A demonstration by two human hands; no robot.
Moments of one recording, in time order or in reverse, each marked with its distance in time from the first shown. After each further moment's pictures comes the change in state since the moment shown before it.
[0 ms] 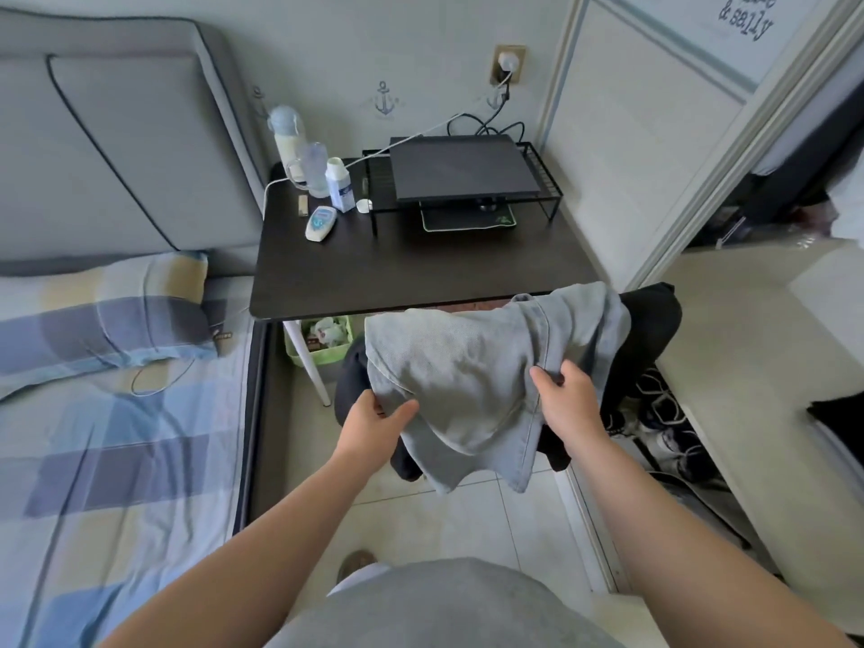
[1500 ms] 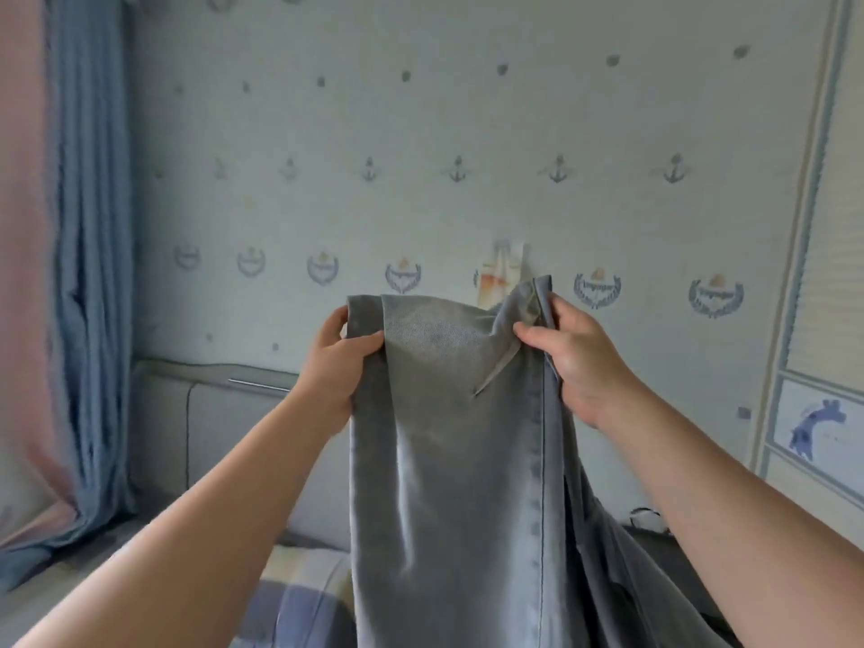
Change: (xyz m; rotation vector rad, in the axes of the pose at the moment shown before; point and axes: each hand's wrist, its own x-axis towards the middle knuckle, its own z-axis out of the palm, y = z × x) left_hand -0.183 0.286 -0.412 -0.744 0.470 0.839; right_hand -0.186 -0.532 0.032 0.592 -0.631 -0.995
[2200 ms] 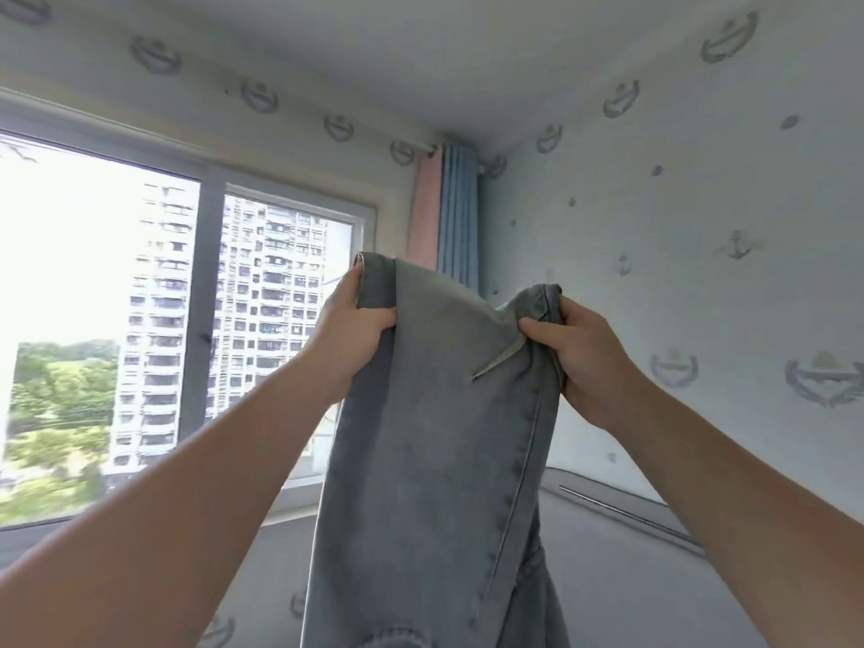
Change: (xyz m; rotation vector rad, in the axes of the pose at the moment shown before) left_hand 0.040 0.282 -0.377 0.637 0.453 0.483; right_hand 0.118 -0.043 0.486 0.488 -0.529 -0.084
